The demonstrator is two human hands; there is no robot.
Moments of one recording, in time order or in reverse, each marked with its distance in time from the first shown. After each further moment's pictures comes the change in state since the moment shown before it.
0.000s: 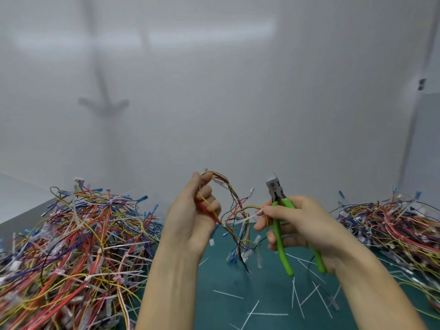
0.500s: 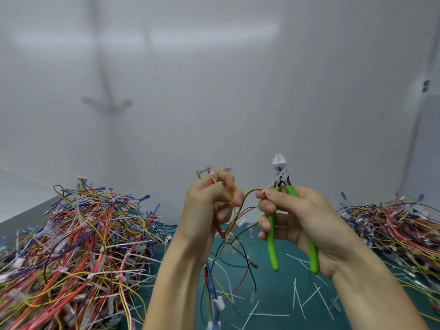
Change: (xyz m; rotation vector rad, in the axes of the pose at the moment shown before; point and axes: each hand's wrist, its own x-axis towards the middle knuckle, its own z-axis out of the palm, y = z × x) left_hand -0.020 -0.001 0.007 0.588 -0.272 0.242; right_hand -0.011 -0.017 0.021 0.312 -0.070 -0.131
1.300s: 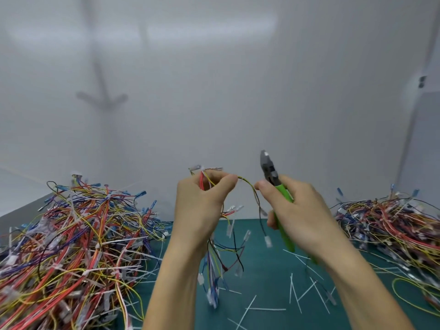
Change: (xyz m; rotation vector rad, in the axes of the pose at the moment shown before) left_hand 0.004 -0.006 0.005 0.328 0.293 0.096; right_hand -0.002 0.001 0.000 -0.906 0.316 -0.202
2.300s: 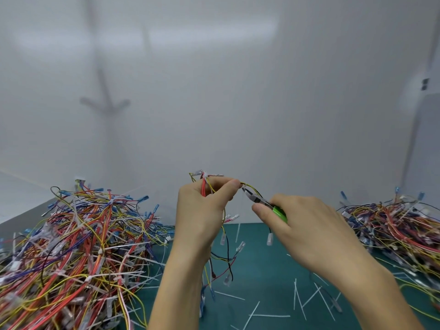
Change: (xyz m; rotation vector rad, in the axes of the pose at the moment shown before) left_hand -0.002 0.004 0.000 -0.014 -0.003 -0.030; right_hand -0.008 0.000 -0.005 -0.611 -0.052 -0.179
